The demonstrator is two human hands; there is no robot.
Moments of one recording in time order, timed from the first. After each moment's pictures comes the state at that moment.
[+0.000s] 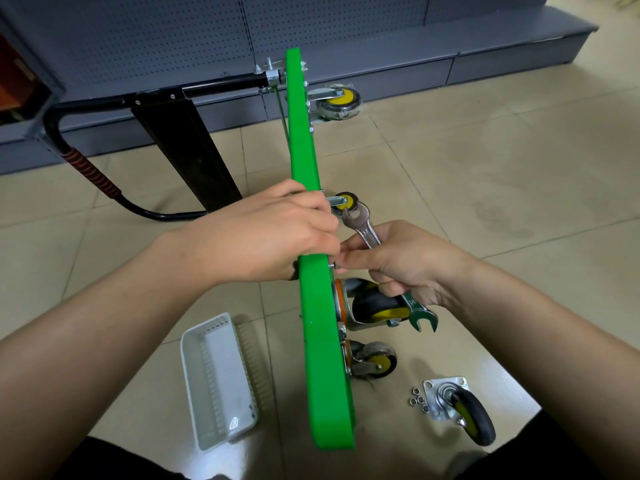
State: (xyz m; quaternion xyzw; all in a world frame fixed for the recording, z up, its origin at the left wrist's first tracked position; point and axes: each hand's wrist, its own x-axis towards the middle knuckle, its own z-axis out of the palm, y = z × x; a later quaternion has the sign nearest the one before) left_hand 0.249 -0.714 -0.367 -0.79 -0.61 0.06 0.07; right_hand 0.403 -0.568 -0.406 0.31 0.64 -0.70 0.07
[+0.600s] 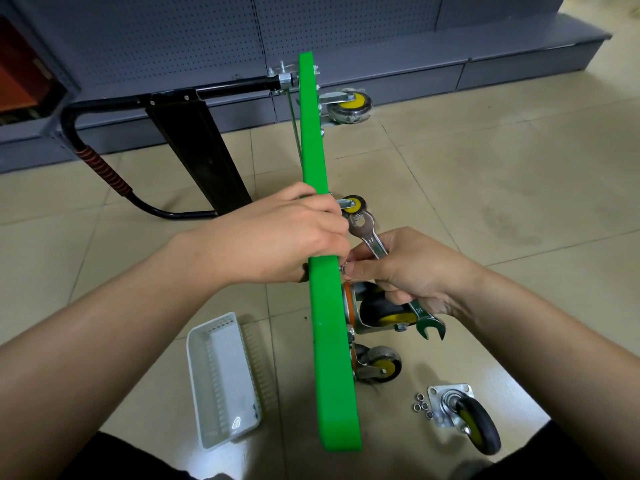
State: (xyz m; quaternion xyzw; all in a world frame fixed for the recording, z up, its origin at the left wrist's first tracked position) left_hand 0.252 -0.717 -0.366 -0.78 -0.62 0.06 0.08; right_hand 0.405 -0.573 -0.407 0.29 0.67 -0.68 0.09
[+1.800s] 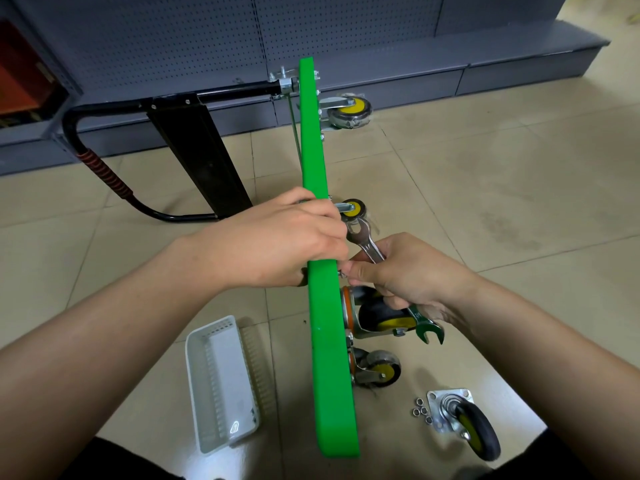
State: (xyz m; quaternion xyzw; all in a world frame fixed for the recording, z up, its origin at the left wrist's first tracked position) left_hand 0.249 -0.717 -0.371 -0.77 -0.63 0.05 0.07; right_hand 0.405 -0.575 -0.407 0.28 0.69 -0.66 0.08
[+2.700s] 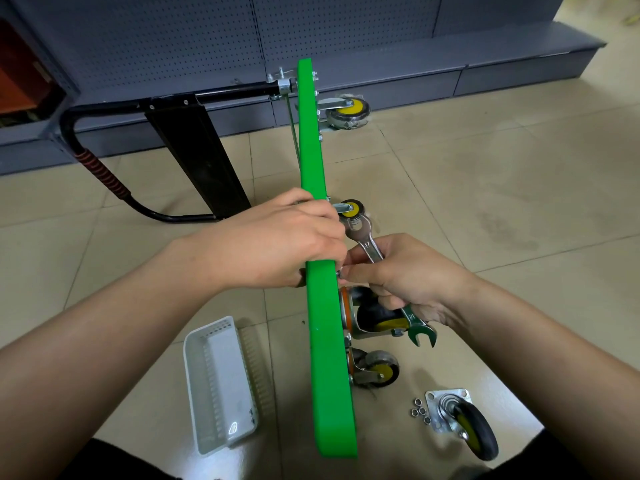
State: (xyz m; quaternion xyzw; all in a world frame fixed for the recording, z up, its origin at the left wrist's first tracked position) left_hand 0.250 -0.717 -0.370 -0.77 -0.63 0.04 0.06; right_hand 0.405 -0.578 -0.405 0.28 0.66 -0.70 0.07
